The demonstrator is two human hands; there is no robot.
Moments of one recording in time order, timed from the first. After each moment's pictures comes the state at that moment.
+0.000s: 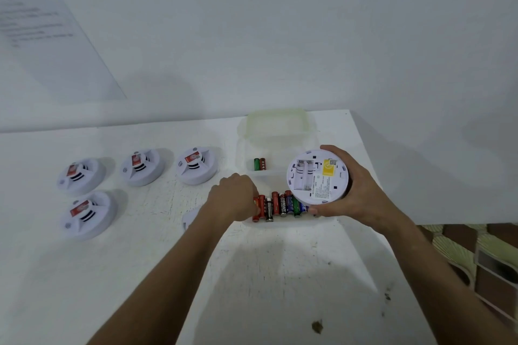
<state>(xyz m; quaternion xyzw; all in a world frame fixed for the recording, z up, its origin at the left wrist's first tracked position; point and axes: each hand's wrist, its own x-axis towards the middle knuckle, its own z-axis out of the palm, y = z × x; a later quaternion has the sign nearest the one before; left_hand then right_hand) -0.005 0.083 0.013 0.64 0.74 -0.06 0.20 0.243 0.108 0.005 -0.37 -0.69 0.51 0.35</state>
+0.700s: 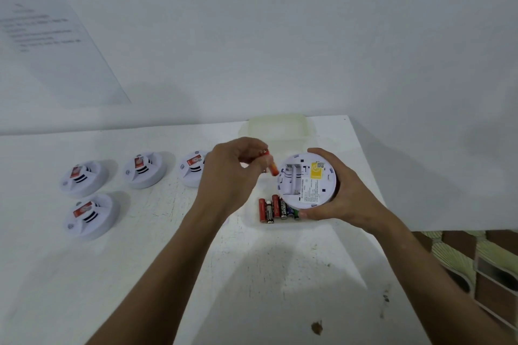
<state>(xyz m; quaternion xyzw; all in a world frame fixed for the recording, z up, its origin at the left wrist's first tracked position) 0.013 0.050 0.087 0.58 0.66 0.43 0.19 0.228 0.103 0.016 -0.36 -0.71 0.51 0.34</state>
